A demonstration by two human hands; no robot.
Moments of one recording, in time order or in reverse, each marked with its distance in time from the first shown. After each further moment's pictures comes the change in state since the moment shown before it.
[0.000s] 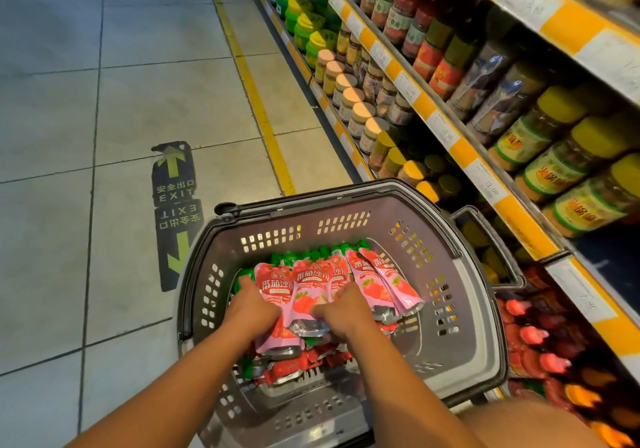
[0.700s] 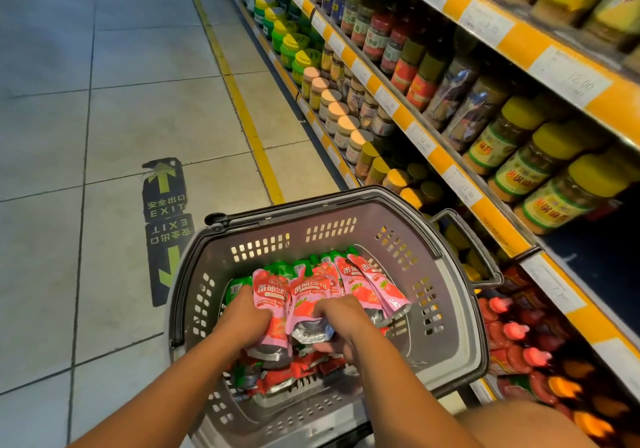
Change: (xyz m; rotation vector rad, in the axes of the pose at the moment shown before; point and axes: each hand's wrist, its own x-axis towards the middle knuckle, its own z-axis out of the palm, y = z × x) left_hand -0.021 0.008 -0.008 -0.044 -0.059 0.165; right_hand -0.011 0.008 -0.014 0.445 -0.138 0.131
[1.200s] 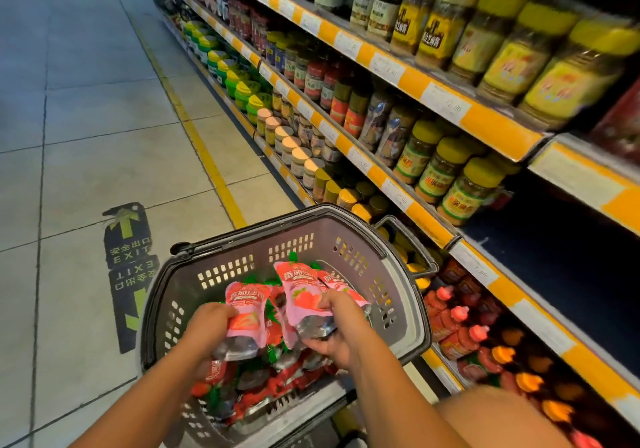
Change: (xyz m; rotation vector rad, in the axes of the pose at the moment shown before) left_hand -0.027 0.023 -0.014 -0.437 -0.007 -0.071; right_hand -0.066 0.001 -0.048 0.511 -0.022 -0.043
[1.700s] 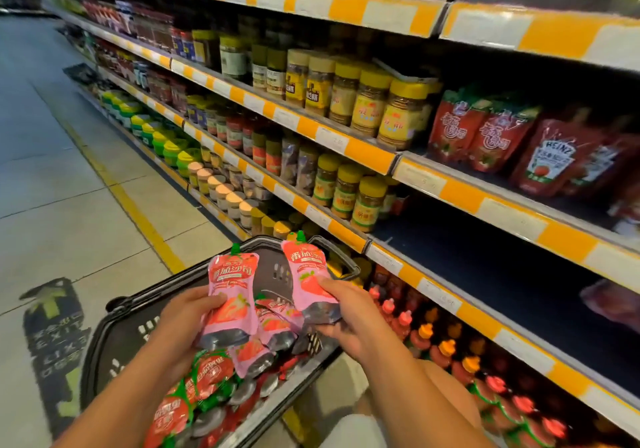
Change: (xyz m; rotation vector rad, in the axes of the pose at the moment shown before) left_hand -0.109 0.092 0.040 -0.241 -0.304 0.258; right_hand -0.110 -0.043 -0.083 0.101 0.052 -0.436
